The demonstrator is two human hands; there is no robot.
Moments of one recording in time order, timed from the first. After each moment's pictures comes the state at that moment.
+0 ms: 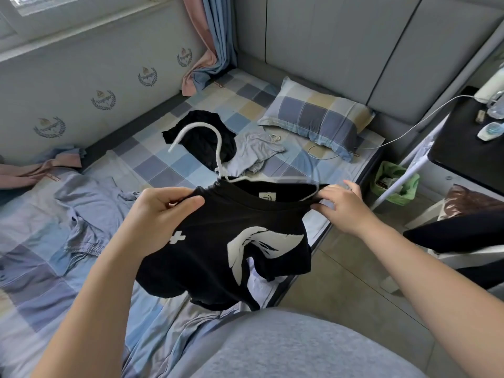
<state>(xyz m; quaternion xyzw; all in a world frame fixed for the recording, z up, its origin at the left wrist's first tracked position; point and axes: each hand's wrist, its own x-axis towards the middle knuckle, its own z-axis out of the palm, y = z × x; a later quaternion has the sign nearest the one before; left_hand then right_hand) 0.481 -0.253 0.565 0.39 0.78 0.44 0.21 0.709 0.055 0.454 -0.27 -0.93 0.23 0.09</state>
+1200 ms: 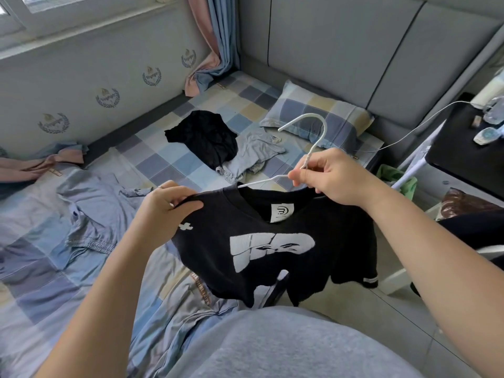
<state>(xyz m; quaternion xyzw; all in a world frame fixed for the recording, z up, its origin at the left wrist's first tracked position) 0.467 -0.262 0.523 0.40 0.82 0.40 0.13 0.678 0.002 0.582 -0.16 -0.87 0.46 0.09</state>
